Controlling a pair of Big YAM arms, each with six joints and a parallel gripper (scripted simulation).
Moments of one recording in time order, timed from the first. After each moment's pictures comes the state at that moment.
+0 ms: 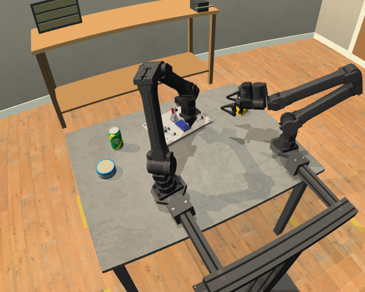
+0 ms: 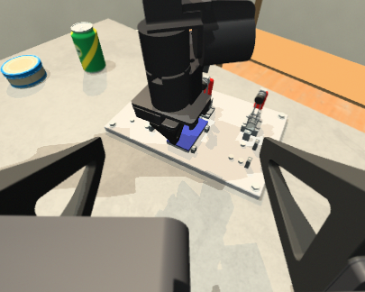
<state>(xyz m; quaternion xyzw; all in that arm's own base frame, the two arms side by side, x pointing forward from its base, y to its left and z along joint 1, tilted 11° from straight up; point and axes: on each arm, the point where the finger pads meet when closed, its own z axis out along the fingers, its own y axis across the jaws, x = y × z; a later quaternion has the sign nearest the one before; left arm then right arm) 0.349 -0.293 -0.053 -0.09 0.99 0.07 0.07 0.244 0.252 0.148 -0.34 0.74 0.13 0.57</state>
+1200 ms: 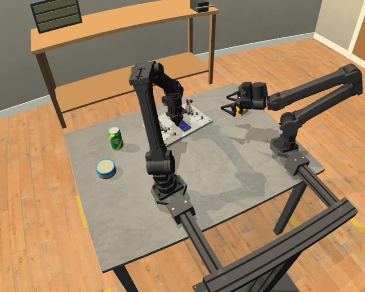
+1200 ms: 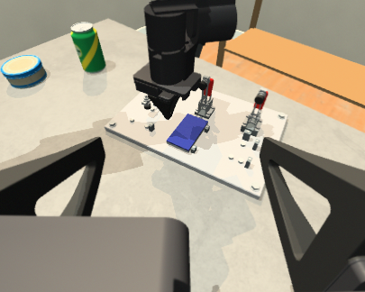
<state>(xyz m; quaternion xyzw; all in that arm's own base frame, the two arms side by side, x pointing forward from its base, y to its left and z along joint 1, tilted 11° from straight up) 0.398 -0.235 -0.050 -0.09 0.99 0.09 0.04 0.244 0.252 0.148 -0.34 0.74 0.13 0.57</state>
